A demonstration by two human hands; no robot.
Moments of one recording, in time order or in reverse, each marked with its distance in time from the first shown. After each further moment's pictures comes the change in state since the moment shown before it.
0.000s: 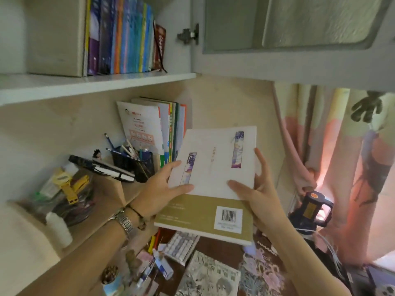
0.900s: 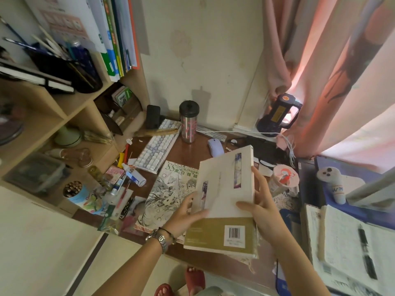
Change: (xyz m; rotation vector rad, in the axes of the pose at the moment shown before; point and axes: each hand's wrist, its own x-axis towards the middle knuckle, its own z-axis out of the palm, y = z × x) left_hand -0.144 -0.171 0.217 -0.140 -0.499 -0.565; right_hand -0.168 0.135 -0.139 -0.194 0.190 0.474
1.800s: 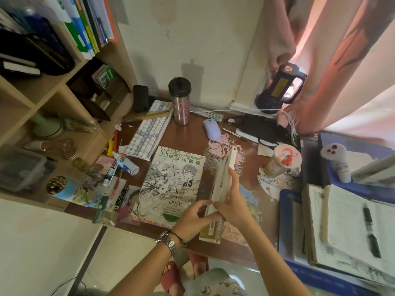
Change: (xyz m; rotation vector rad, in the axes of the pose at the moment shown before) left_hand 0.012 -0.023 0.036 0.117 -0.075 -0.043; right_hand 0.036 0.063 0.035 -0.503 0.049 0.194
